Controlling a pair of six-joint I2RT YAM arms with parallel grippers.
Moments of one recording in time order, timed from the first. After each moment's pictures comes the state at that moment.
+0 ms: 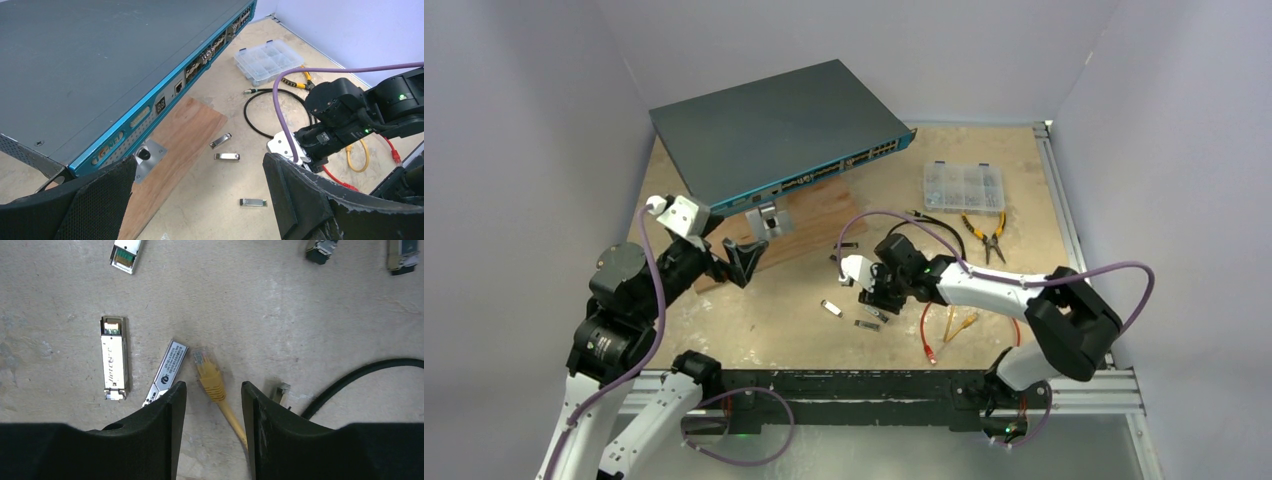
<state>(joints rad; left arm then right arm) -0.37 0.53 1.00 -0.56 0.21 -0.06 0.82 1.46 0.76 -0.27 -0.17 -0.52</state>
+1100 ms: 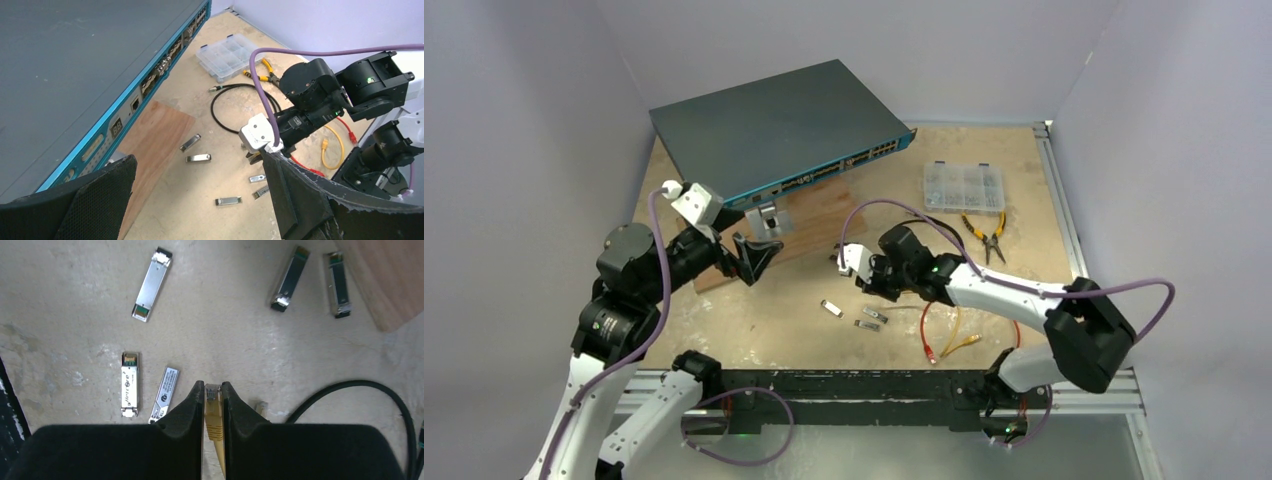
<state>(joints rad) -0.37 0.62 1.05 -0.54 0.37 -0.09 0.82 1.42 0.77 -0.22 -0.24 -0.49</state>
